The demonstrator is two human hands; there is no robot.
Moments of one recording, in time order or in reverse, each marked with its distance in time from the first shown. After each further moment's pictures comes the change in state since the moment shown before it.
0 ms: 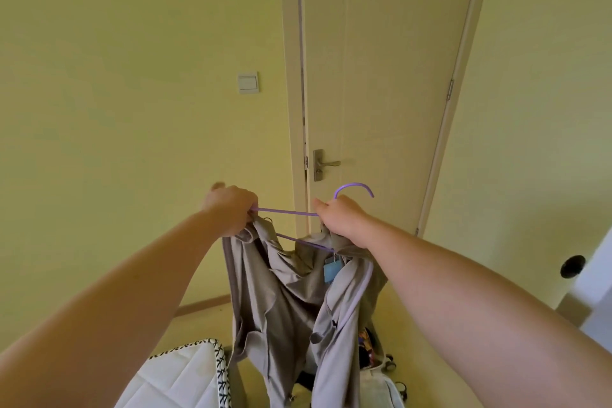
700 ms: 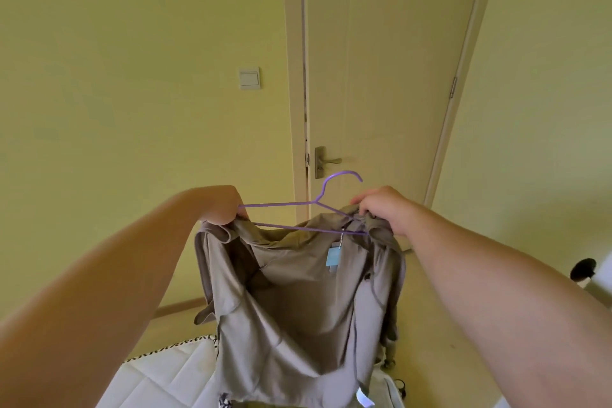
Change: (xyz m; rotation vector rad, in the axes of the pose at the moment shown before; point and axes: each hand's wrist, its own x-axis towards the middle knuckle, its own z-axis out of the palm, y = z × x) left_hand -0.004 -0.023 -0.030 -0.073 -0.411 0.161; right_hand 0.020 0.037 -0.055 0.201 0.050 0.179
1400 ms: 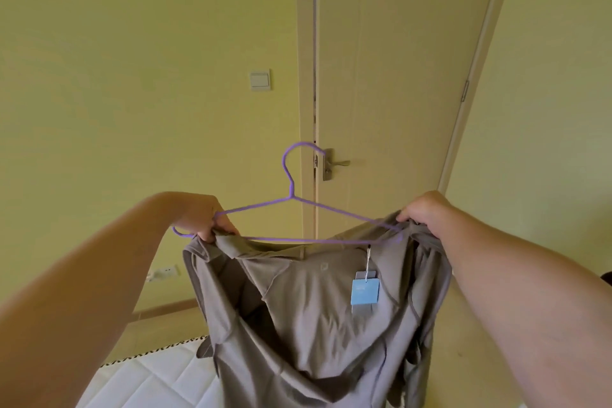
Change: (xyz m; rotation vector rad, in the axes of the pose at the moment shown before) left_hand -0.021 -0.053 0.012 -0.158 -0.135 0.109; right_hand 0.015 0.018 -0.043 -0.236 0.277 0.137
